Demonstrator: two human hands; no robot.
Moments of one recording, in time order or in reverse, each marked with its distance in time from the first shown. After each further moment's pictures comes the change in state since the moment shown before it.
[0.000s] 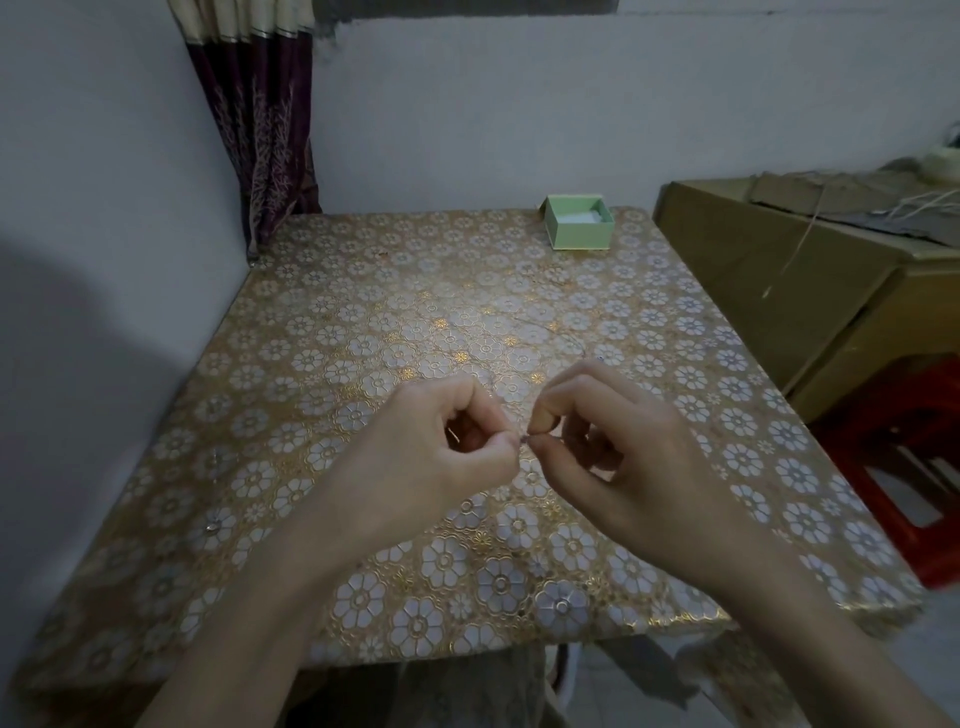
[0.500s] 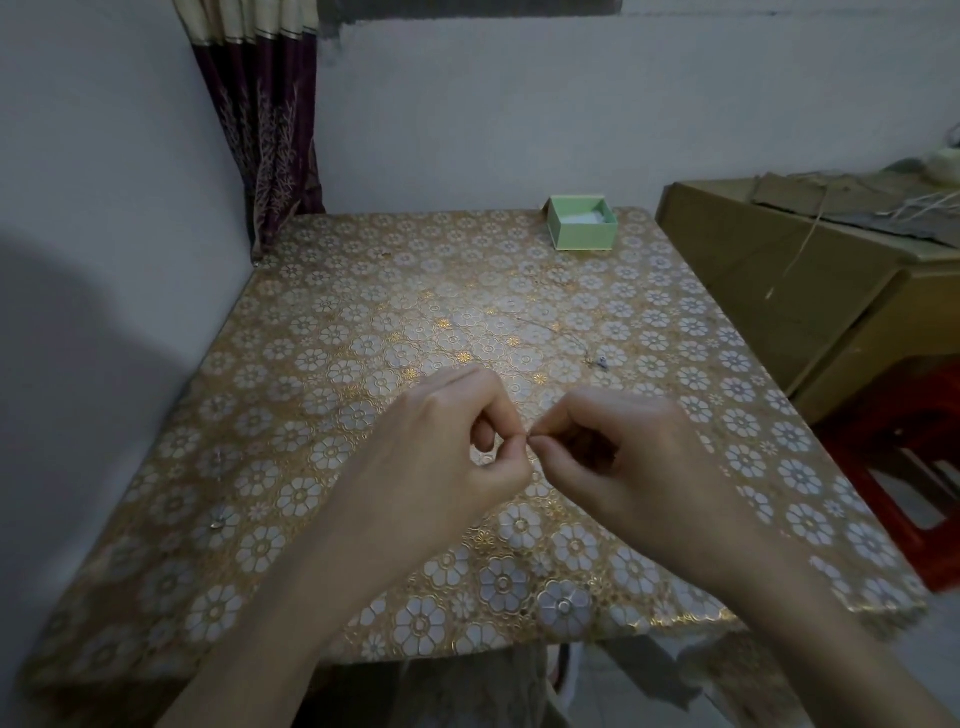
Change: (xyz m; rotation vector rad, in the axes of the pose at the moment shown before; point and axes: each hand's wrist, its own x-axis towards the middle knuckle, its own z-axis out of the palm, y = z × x) left_hand 0.000 -0.008 0.008 0.458 0.164 0.270; right_hand 0.001 -0.005 -0.003 -0.061 -0.047 0.118
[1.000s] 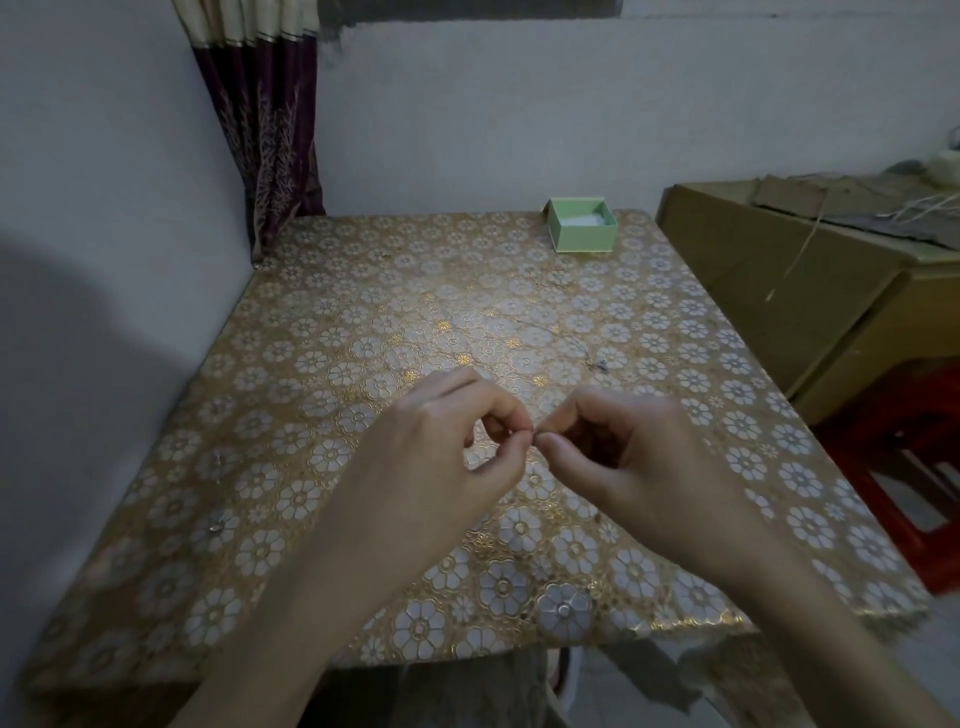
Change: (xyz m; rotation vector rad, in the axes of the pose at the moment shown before) left_hand -0.001 -0.002 0.002 0.006 0.065 0.083; right_hand 0.000 0.001 -0.005 0.206 -0.061 0.181
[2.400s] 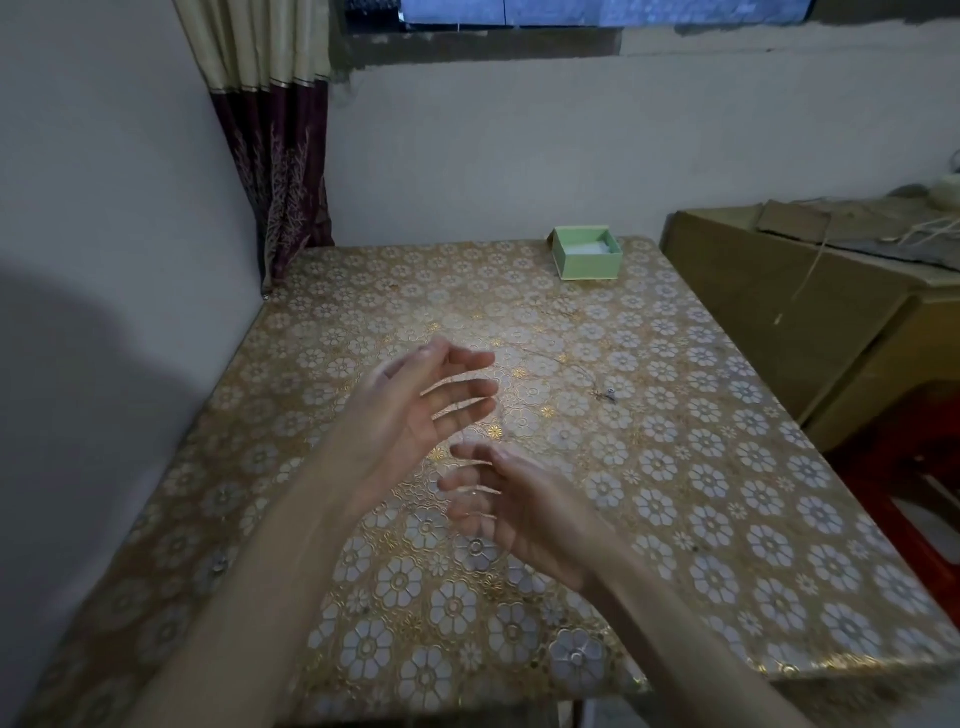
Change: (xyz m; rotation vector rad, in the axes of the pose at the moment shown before) left_hand 0.049 -0.056 0.001 -1.324 -0.012 -0.531; right_hand 0.040 0.058 0.076 1.266 -0.277 0.505
